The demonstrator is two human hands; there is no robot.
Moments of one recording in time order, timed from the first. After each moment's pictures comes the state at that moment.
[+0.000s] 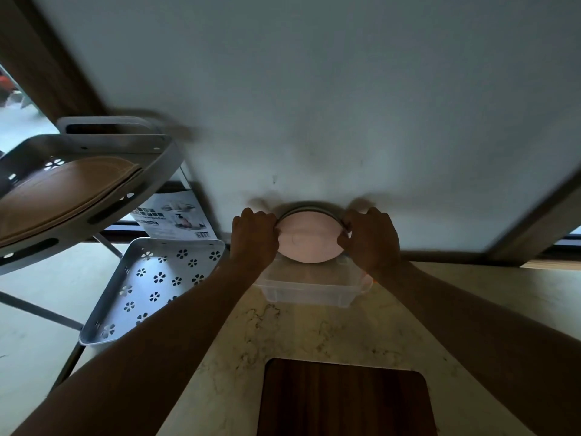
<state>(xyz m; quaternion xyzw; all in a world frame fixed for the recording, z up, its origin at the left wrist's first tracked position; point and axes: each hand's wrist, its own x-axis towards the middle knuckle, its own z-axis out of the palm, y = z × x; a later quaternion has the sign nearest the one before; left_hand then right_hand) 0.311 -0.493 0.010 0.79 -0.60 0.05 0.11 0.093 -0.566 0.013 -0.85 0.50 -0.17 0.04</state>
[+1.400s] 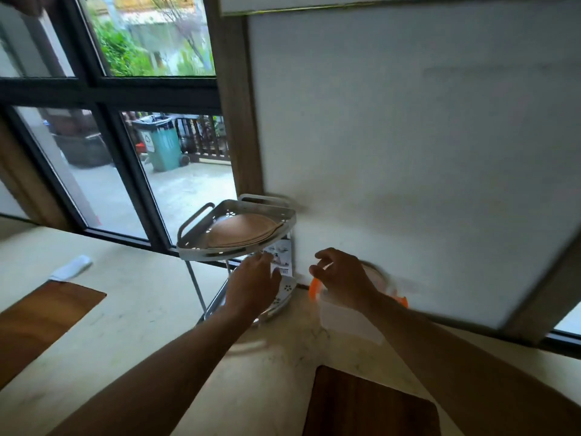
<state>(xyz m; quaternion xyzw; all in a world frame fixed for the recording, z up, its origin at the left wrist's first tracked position) 0.326 -0.253 0.190 0.82 -0.50 0.07 0.27 0.168 -0.384 0.189 -0.86 0.33 -0.24 0.31</state>
